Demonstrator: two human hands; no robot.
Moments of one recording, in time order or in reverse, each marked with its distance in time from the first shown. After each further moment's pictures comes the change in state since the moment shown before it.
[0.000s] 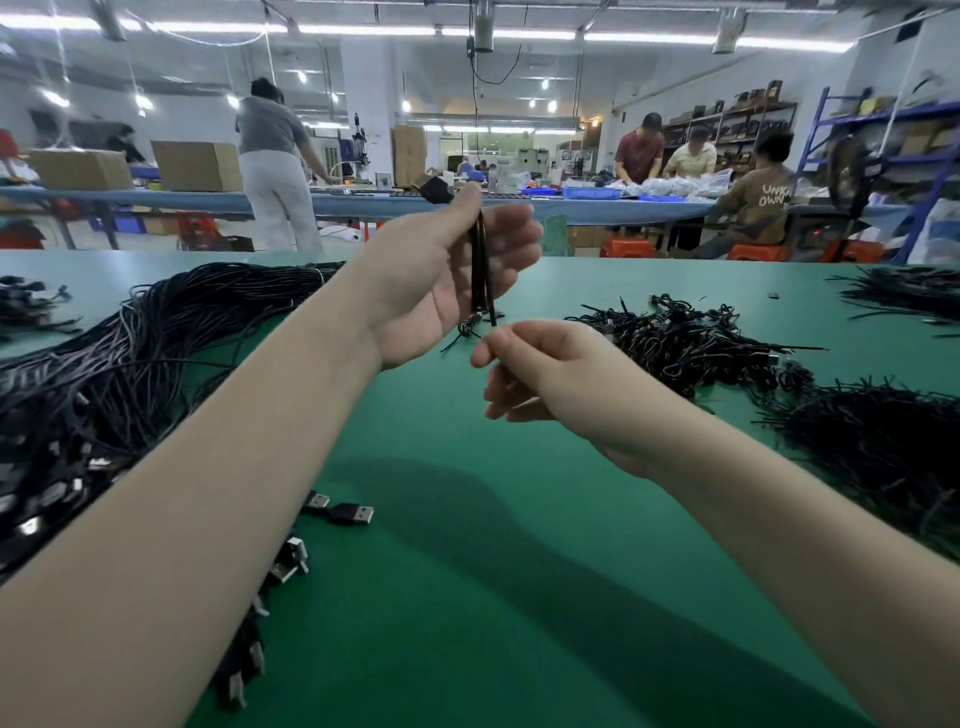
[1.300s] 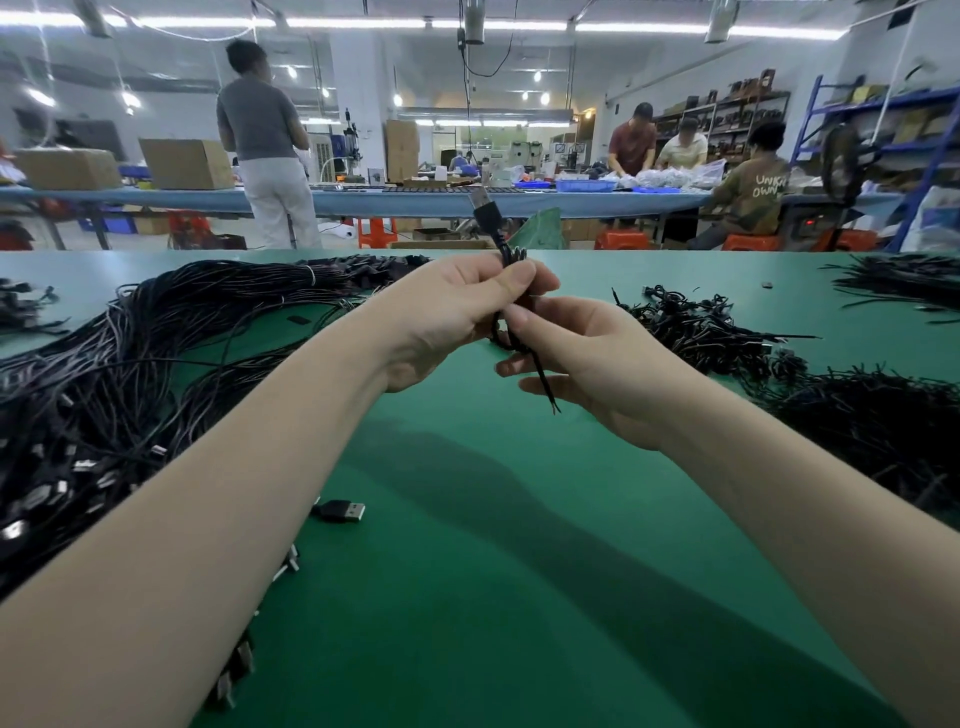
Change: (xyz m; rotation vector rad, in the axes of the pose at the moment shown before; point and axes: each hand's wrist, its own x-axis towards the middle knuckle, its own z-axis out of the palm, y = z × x) left_hand 0.001 -0.030 0.004 0.382 -0.145 0.052; right_hand 0.011 0.020 -0.027 0.216 0.047 -0.021
